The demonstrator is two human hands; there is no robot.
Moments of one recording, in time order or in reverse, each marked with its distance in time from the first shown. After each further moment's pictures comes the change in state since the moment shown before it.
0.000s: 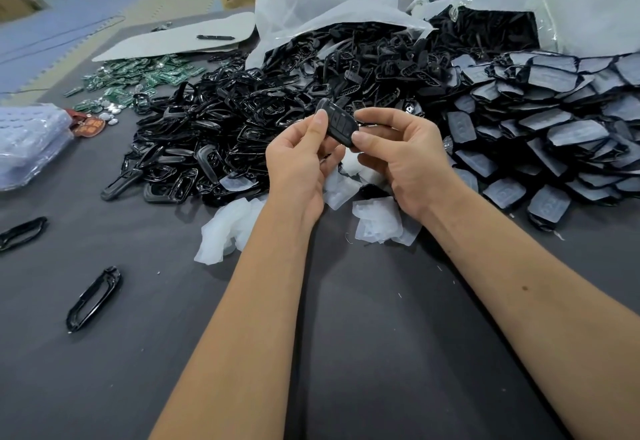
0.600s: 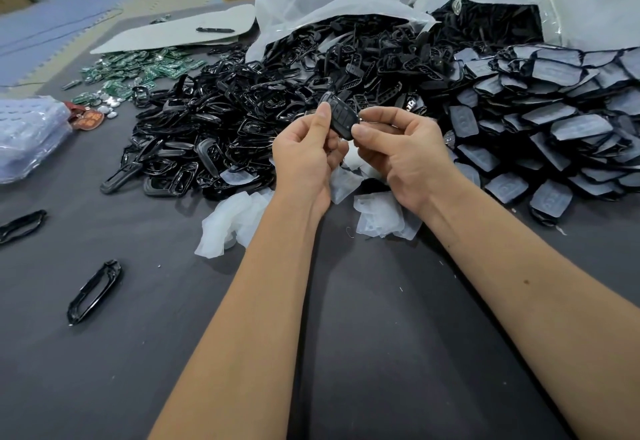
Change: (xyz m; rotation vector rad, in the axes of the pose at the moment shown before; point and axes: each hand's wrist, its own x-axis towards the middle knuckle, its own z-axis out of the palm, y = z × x) left_hand -0.004 -0.002 0.009 0.053 0.021 0.015; right_hand -0.001 0.000 0.005 0.123 0.038 0.086
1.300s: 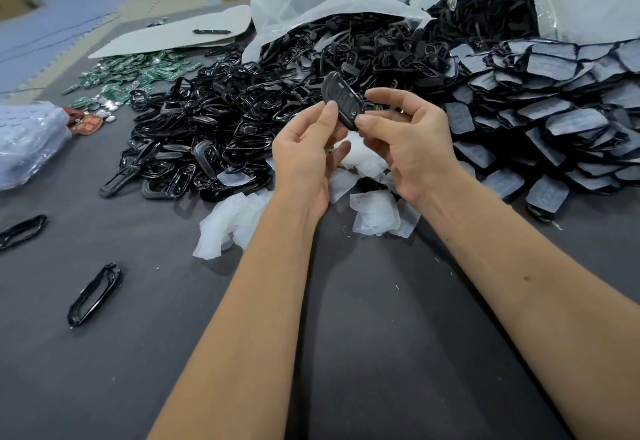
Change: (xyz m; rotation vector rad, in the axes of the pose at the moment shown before) left_hand 0.000 -0.003 -0.003 -0.009 -0.083 0.013; right_hand -0.002 -0.011 0.001 -0.044 0.087 -0.094
